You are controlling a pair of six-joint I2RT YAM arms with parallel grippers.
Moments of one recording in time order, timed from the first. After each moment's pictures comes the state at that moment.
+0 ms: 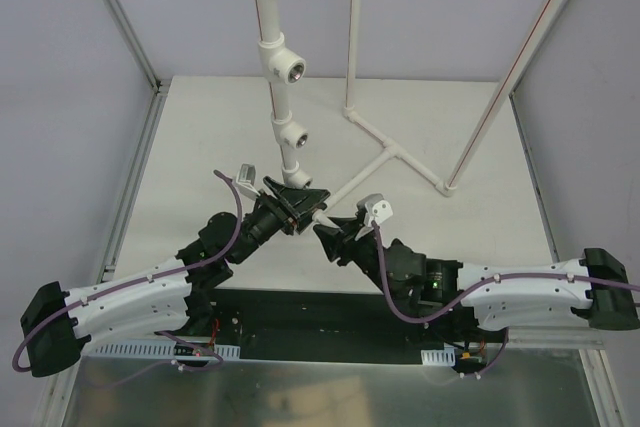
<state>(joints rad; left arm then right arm) -1.00 0.79 0.41 0.47 -0.19 -1.43 1.49 1.00 0.61 0.35 0.75 0.30</state>
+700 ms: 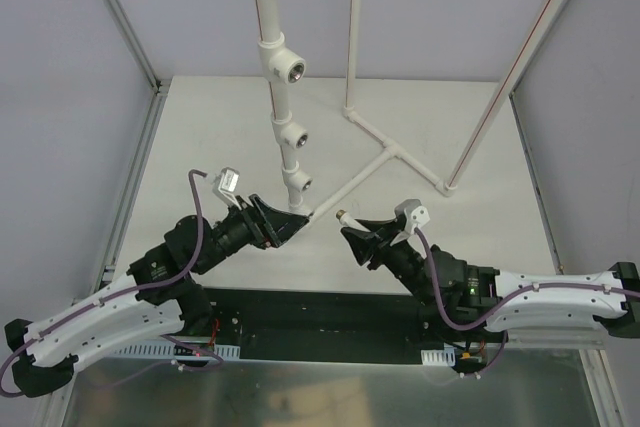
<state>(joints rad) -1.00 0.50 0.56 -0.14 -0.13 -0.99 1.51 0.72 0.49 0.25 0.76 0.27</state>
